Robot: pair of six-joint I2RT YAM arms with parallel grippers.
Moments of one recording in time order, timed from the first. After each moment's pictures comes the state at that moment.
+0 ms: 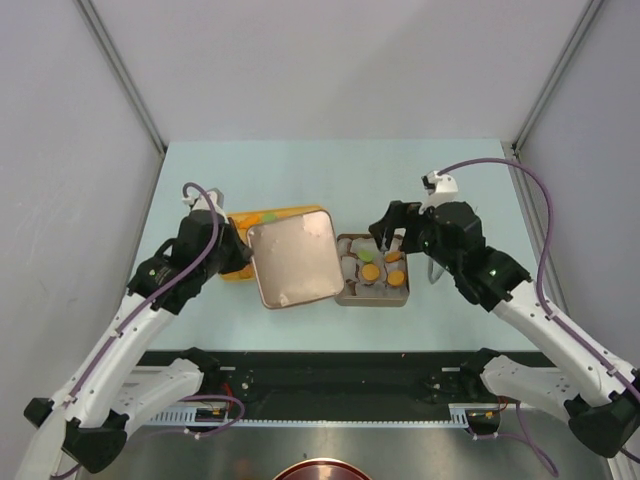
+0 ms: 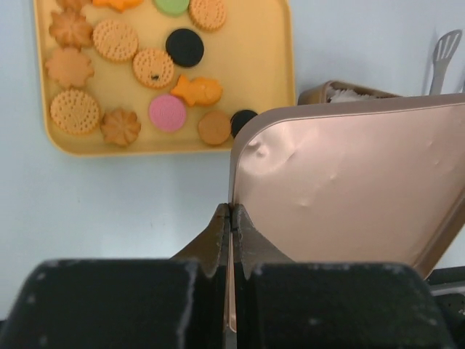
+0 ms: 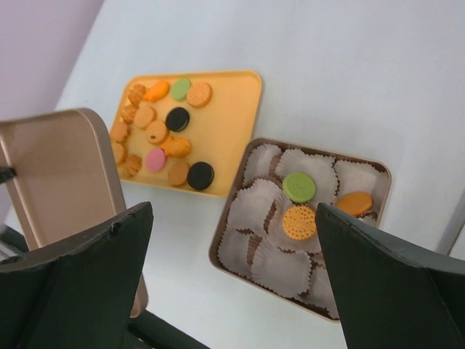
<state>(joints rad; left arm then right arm) -0.50 0.87 1.03 -0.84 -0.18 -0.65 0.69 0.97 0.99 -0.37 0.17 0.45</state>
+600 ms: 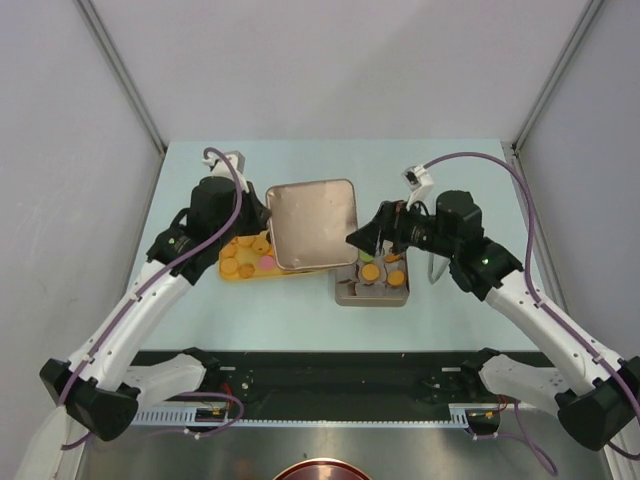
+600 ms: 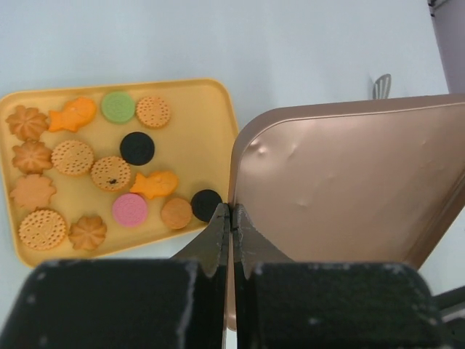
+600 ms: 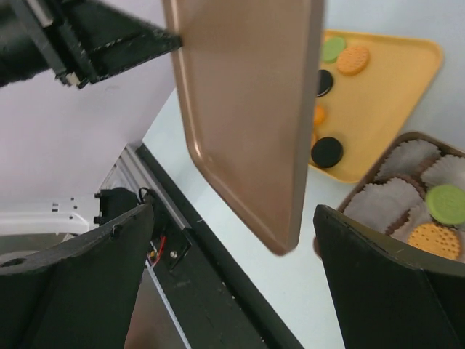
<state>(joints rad) -0.50 1.06 1.15 -0.57 -0.14 -0.49 0.56 1.03 0.99 -0.22 -0.40 0.56</state>
